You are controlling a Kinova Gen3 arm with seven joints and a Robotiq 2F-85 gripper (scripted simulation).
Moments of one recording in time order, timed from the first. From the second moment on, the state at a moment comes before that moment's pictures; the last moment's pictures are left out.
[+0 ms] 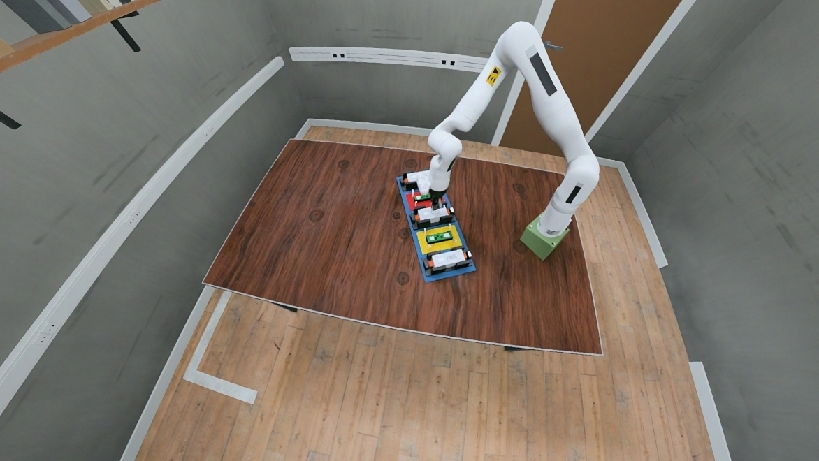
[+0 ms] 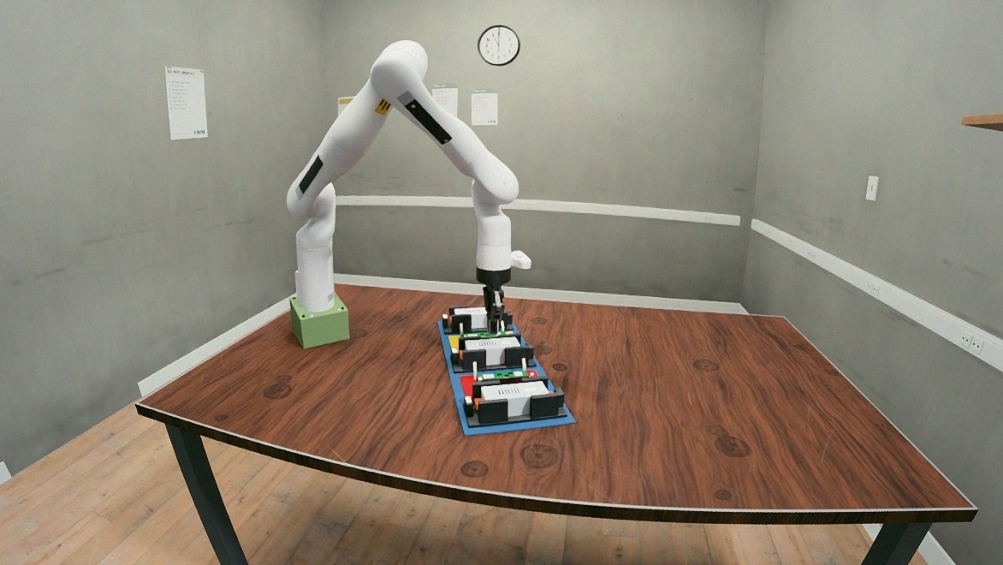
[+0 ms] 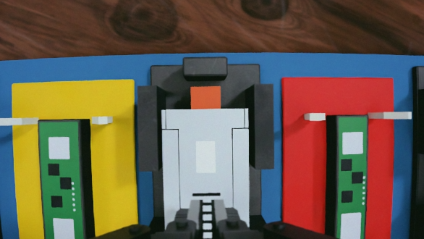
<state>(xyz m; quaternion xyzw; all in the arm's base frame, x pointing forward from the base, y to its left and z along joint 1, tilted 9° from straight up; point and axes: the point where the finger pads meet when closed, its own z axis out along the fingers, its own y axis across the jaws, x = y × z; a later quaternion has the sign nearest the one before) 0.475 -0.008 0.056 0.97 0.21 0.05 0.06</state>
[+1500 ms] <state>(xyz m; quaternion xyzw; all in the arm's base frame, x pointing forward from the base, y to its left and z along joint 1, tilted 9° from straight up) 0.475 -0.008 0.056 0.97 0.21 0.05 0.06</state>
